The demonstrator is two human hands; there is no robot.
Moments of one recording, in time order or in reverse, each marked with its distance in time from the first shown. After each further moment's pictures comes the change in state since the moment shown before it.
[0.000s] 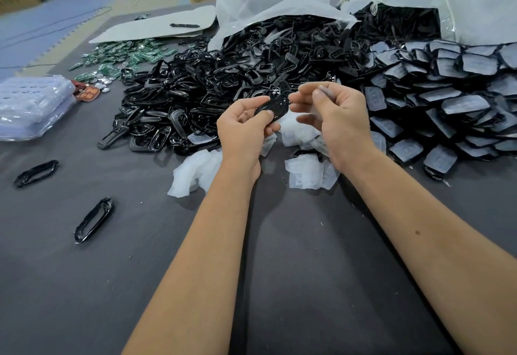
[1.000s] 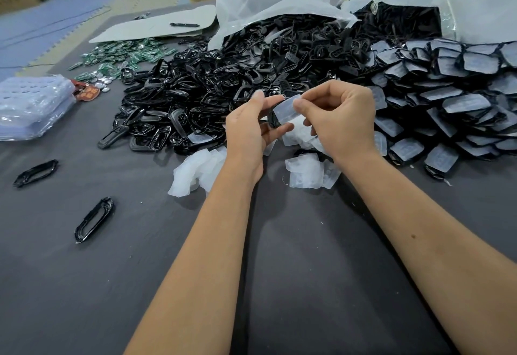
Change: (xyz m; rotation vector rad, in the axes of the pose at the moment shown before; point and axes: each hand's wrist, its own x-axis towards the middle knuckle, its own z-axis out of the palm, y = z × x) left_hand 0.002 -0.003 0.001 -0.117 -0.148 -0.069; right_hand -0.003 -0.001 -0.002 -0.372 0.112 -0.228
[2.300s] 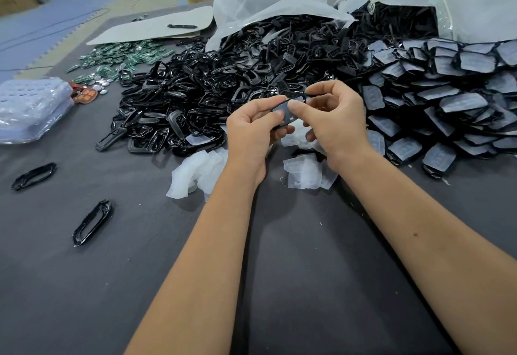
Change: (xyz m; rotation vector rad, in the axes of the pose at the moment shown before) left_hand -0.003 -0.006 0.000 0.045 -0.097 0.081; right_hand -0.002 -0.003 0.003 0.174 -0.033 0.273
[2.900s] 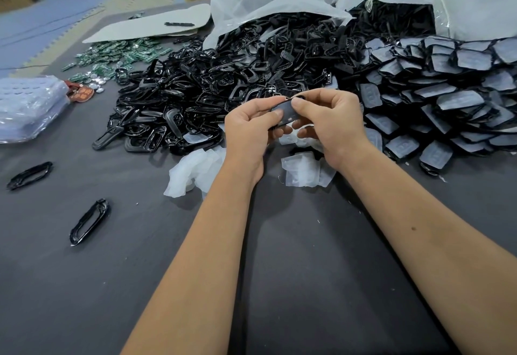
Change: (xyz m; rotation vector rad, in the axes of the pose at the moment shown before) left_hand -0.002 0.003 0.003 0.028 0.015 -0.025; right_hand 0.002 -0.002 -0.001 0.120 -0.081 0.112
